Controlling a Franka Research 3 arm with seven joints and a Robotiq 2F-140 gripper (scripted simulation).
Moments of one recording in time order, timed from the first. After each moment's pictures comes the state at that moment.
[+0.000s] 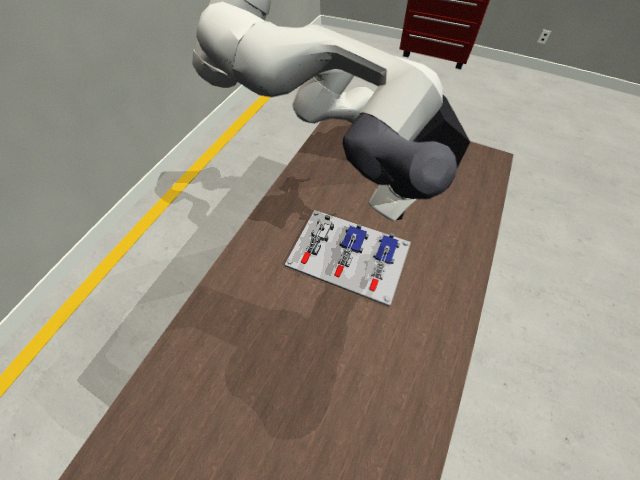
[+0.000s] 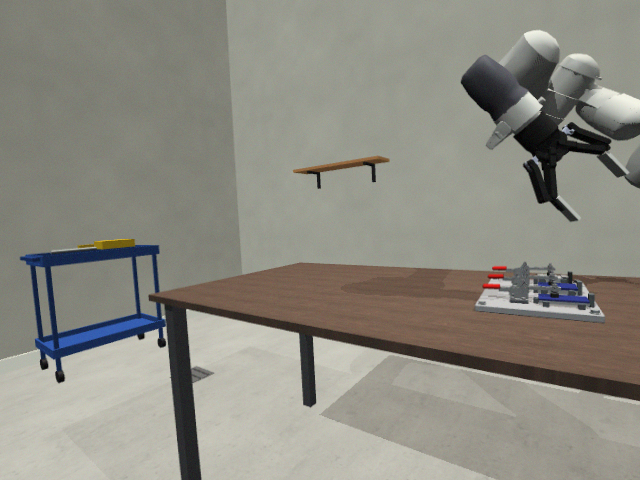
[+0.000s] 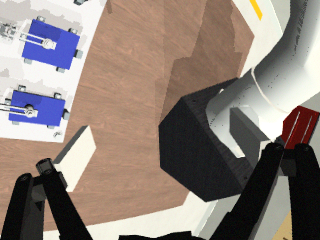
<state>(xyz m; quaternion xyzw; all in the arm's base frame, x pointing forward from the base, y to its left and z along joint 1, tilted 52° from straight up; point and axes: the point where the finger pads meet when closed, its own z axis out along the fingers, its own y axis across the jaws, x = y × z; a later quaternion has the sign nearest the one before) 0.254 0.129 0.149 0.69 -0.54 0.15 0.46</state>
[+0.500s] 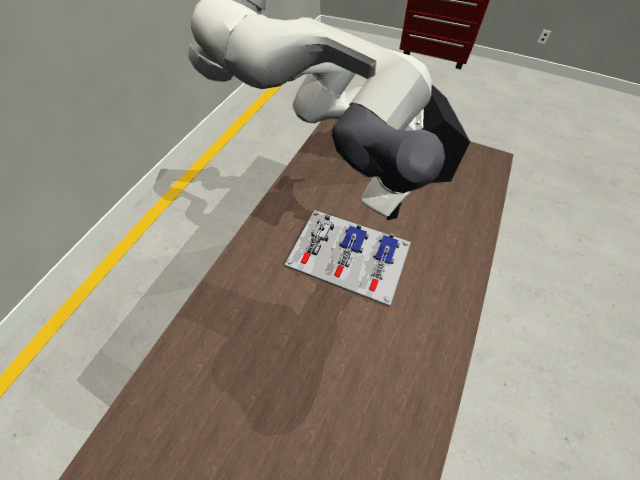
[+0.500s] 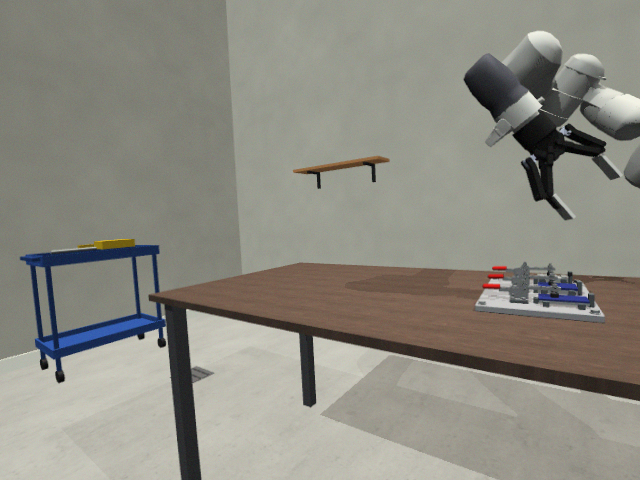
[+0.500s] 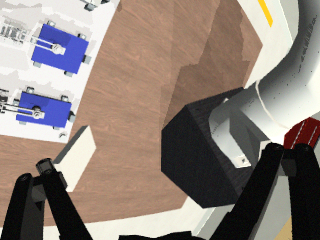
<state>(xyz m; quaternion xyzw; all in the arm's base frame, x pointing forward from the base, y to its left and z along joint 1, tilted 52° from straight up) 0.260 0.121 0.163 0.72 -0.52 0.15 0.44</state>
